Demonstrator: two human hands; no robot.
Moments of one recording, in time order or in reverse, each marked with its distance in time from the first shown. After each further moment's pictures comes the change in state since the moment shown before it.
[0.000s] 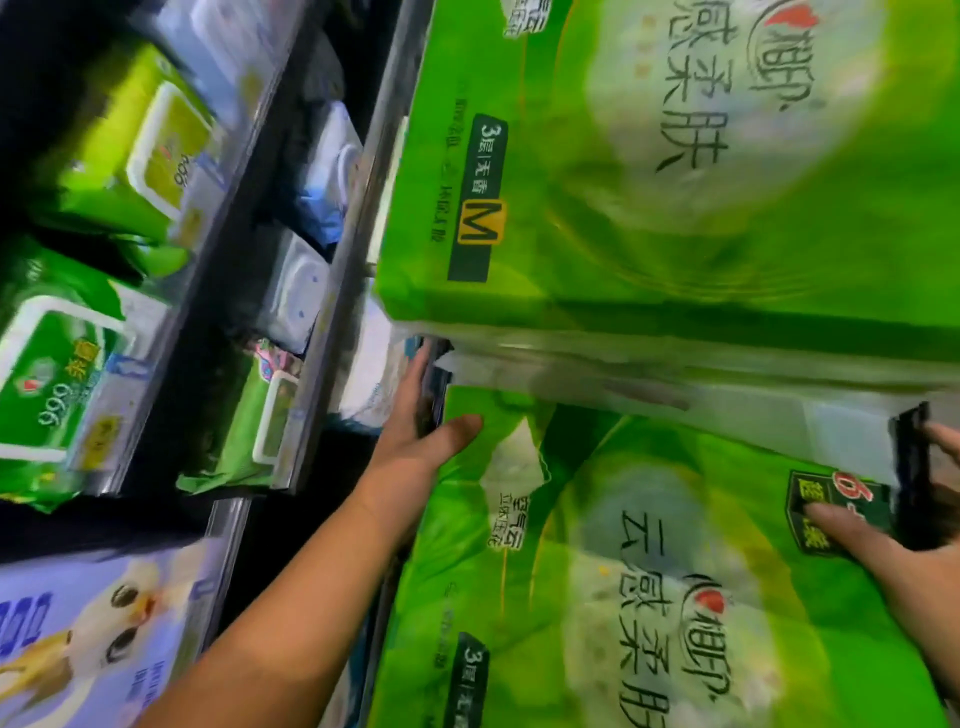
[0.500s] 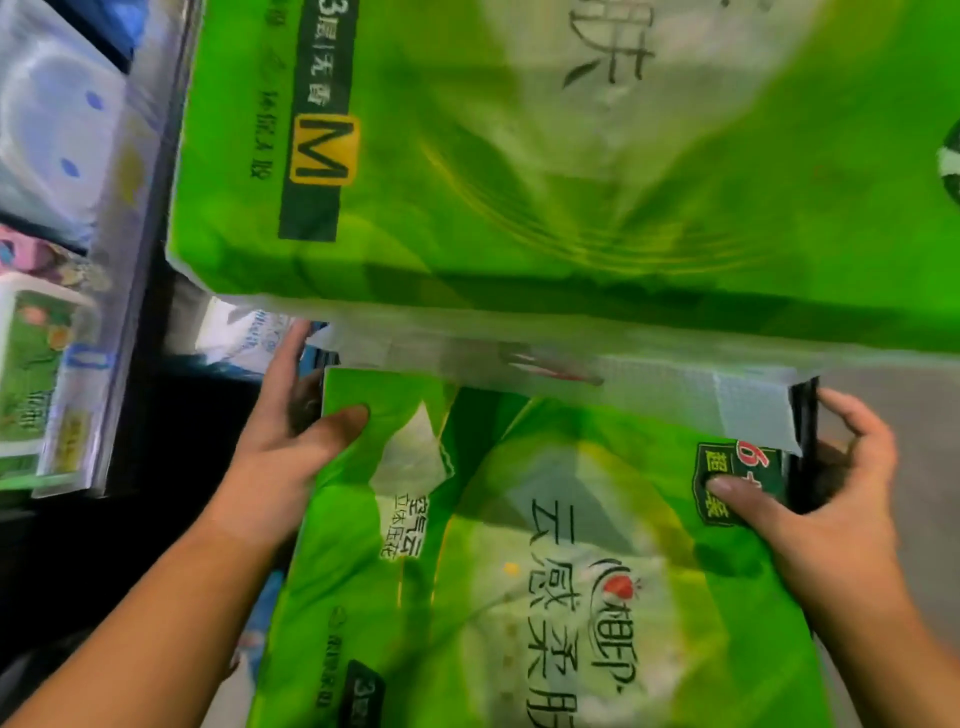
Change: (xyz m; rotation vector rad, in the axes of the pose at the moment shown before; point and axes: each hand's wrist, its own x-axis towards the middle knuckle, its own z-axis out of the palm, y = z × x) left_hand 0.064 -0.147 -0.058 -0.039 -0.013 -0.055; right_hand 0.025 0.031 0.136 -0.085 0.104 -0.166
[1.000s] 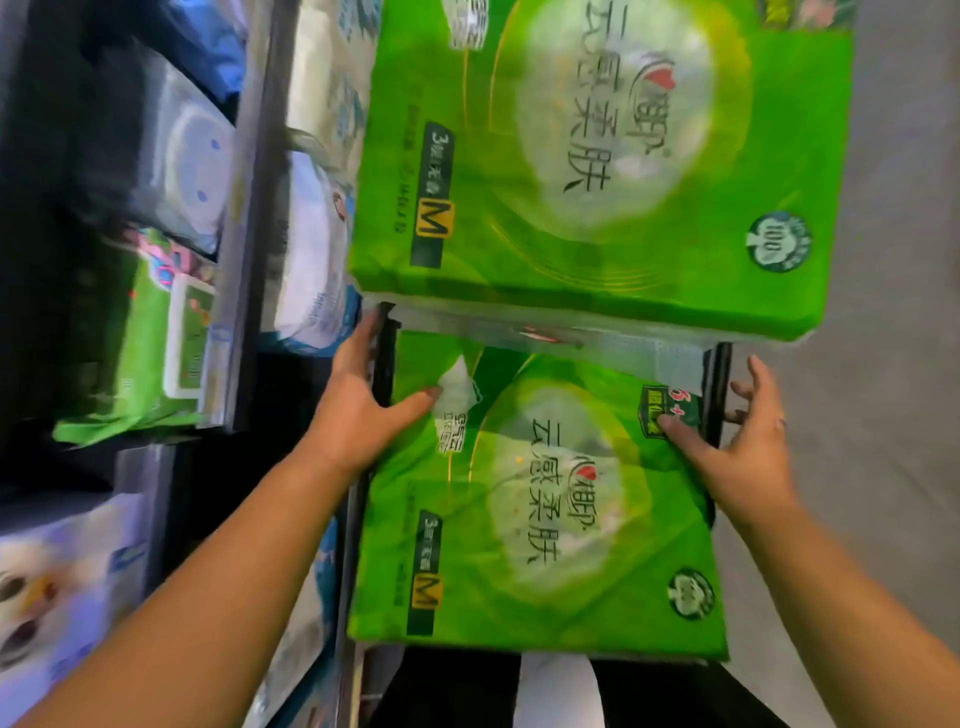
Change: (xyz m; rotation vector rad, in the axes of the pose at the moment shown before) left_hand -0.030 0.041 -0.013 0.538 -0.044 0.015; right_hand -0.035 -0.049 -0.023 -0.300 -0.092 0.098
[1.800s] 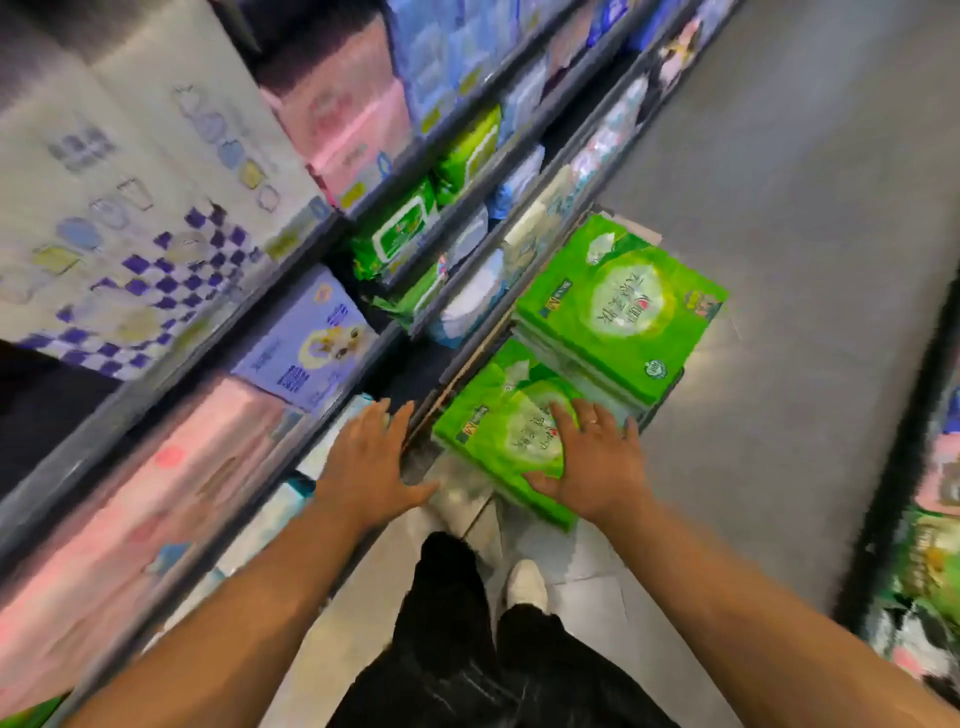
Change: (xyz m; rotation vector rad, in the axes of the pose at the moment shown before) left_hand -0.411 0.147 -0.048 0.642 0.286 -0.149; right_hand -0.261 -0.204 -0.154 -1.162 -0.404 -0.935
